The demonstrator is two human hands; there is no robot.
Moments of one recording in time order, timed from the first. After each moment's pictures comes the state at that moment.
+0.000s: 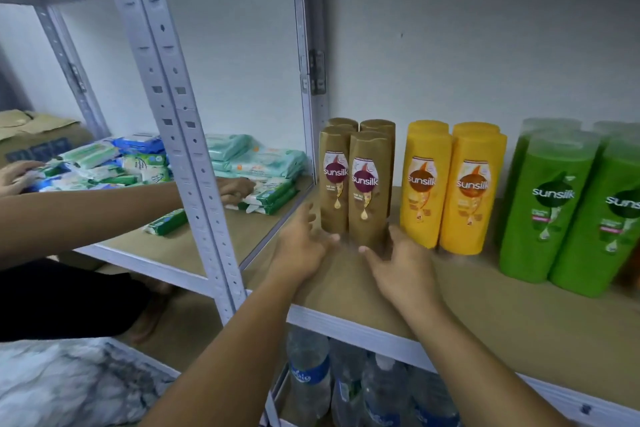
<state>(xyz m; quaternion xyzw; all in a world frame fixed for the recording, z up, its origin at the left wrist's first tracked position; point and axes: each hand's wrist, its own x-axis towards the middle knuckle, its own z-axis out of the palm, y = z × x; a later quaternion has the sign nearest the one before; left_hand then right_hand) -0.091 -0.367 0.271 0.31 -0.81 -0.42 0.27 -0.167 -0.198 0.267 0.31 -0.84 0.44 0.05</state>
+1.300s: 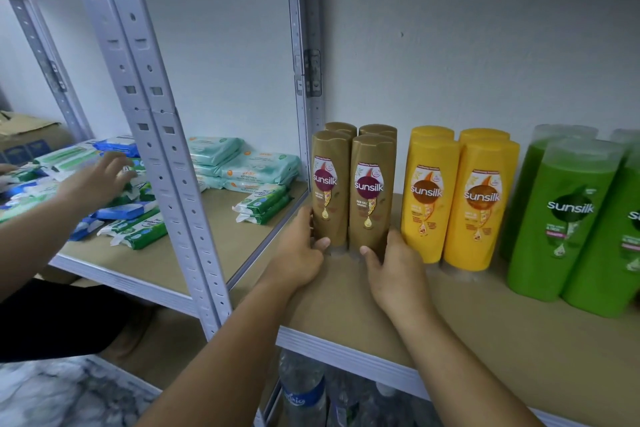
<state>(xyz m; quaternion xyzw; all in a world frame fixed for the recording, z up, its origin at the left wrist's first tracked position) -0.107 -0.381 0.271 0.23 -0.85 -0.40 0.26 -0.187 -0.228 0.257 0.28 -0.86 0.43 0.10</state>
